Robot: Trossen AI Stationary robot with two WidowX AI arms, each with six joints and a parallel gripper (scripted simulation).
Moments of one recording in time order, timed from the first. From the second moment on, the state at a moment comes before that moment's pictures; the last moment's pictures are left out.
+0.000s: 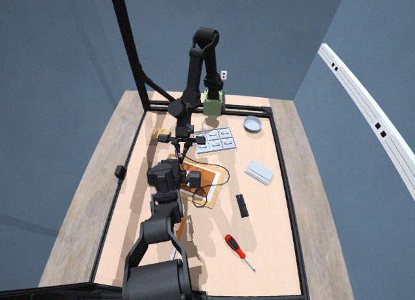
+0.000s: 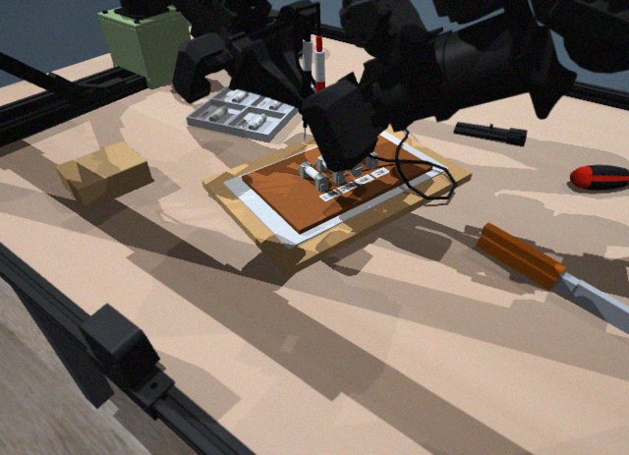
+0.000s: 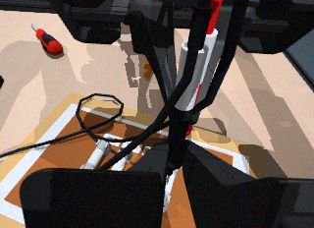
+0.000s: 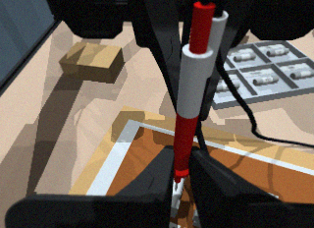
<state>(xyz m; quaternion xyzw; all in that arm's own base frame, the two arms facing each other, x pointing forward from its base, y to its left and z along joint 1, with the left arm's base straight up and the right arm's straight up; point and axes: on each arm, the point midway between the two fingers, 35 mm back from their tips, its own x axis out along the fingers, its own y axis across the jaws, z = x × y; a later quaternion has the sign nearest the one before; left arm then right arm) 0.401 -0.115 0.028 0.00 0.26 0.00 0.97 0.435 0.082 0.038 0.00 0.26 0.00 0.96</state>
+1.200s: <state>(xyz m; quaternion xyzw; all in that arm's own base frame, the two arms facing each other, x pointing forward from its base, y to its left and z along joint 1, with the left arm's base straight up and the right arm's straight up) 0.403 -0.116 0.013 0.00 0.26 0.00 0.97 0.437 0.082 0.023 0.00 0.26 0.00 0.96</state>
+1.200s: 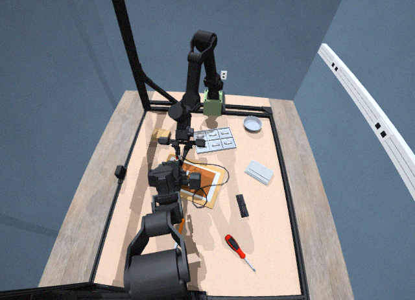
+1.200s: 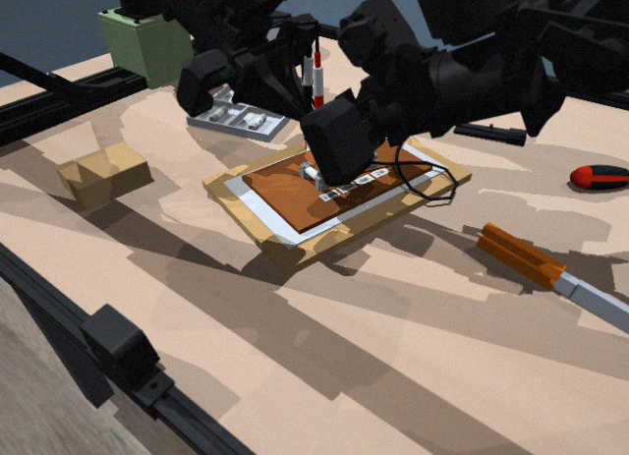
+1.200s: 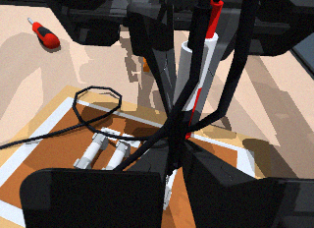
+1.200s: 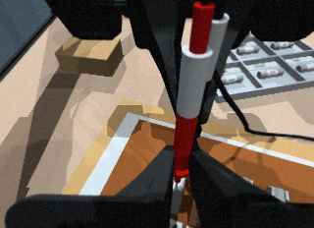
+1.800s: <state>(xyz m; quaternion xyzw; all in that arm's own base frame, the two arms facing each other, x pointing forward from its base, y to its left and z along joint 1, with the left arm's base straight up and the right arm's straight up) 0.404 -0.116 0.010 0.00 0.26 0.00 0.97 0.437 0.083 0.021 0.00 0.26 0.00 0.97</state>
